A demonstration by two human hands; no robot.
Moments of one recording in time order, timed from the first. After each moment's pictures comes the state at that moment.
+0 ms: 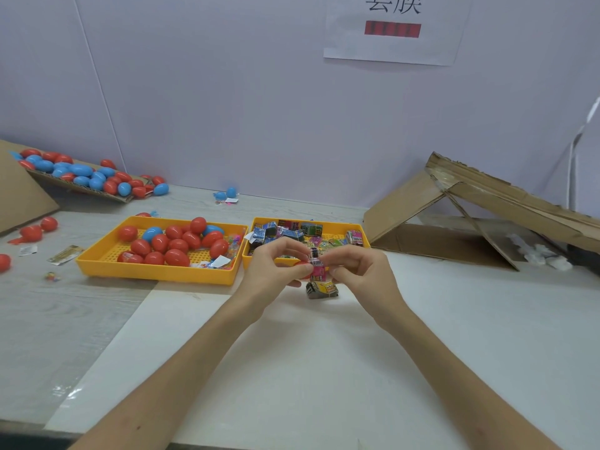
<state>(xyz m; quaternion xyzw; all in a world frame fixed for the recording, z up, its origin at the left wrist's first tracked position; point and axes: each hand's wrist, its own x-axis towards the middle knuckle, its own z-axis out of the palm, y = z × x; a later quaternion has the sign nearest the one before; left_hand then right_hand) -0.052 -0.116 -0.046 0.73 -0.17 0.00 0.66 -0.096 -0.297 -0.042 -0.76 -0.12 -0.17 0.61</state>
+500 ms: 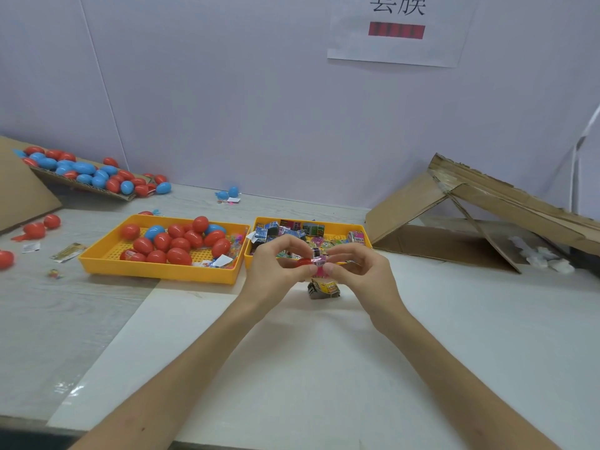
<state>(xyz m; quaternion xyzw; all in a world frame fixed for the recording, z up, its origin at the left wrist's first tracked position) -0.055 -0.119 -0.047 0.73 -0.19 0.05 0.65 -0.094 -0.294 -0.046 -0.74 -0.05 -0.16 0.66</state>
